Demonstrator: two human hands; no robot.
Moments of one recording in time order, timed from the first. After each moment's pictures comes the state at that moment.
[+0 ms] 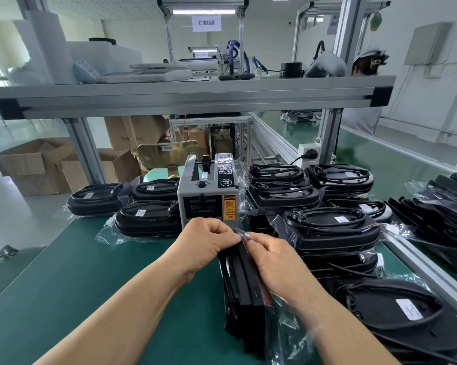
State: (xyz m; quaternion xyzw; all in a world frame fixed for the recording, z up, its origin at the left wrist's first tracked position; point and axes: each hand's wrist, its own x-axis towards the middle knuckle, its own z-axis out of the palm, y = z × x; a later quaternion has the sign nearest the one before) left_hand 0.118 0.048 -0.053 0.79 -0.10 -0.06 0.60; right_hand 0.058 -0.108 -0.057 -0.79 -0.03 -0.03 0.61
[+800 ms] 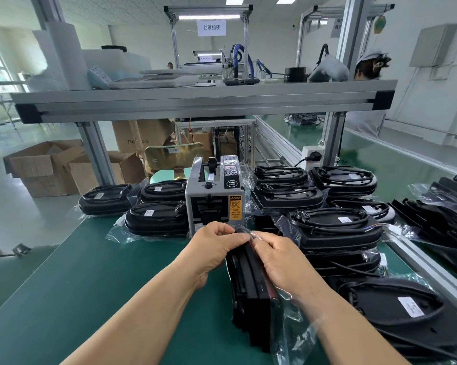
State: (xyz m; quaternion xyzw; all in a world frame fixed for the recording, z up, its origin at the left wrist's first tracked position) left_hand 0.110 0.040 -0.061 0.75 0.02 -0.11 0.66; right_hand 0.058 -0.111 -0.056 -0.81 -0.05 -0.01 0.58
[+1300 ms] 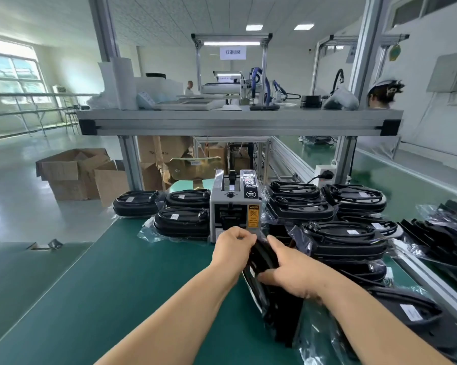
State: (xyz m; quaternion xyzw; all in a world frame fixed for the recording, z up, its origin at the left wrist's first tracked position) left_hand 0.093 0.030 -0.062 0.77 0.05 0.01 0.63; right_hand 0.043 -0.108 -0.030 -0.93 -0.06 0.14 0.33
